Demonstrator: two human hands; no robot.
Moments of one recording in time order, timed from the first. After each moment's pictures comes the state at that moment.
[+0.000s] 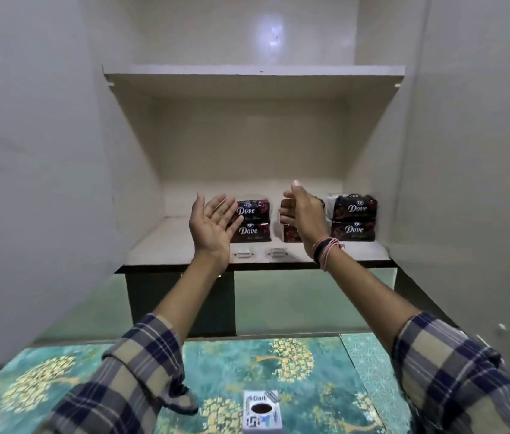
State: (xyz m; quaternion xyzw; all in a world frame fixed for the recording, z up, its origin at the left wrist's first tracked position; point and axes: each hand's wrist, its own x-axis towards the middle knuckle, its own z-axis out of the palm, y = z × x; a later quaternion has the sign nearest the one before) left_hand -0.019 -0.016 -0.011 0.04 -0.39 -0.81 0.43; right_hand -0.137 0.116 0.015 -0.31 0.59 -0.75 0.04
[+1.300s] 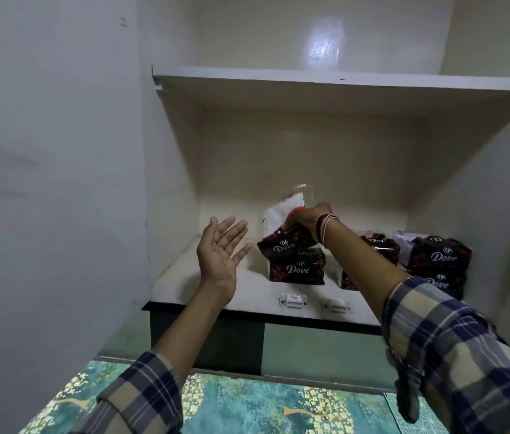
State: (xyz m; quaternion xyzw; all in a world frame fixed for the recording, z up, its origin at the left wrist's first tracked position) left_hand -0.028 -0.139 -0.018 0.11 -0.40 -0.78 0.48; right_hand -0.232 -0.073 0.065 -0.25 0.78 -0.56 0.15
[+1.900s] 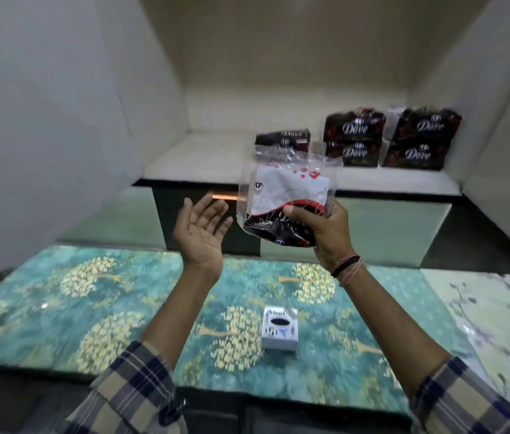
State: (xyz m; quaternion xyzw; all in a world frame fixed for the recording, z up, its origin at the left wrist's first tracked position) left_hand 0.040 -0.035 -0.169 0.20 -0.31 -0.78 0.50; right_hand -0.127 0.107 -0.148 -0.31 0.51 -0.77 0.22
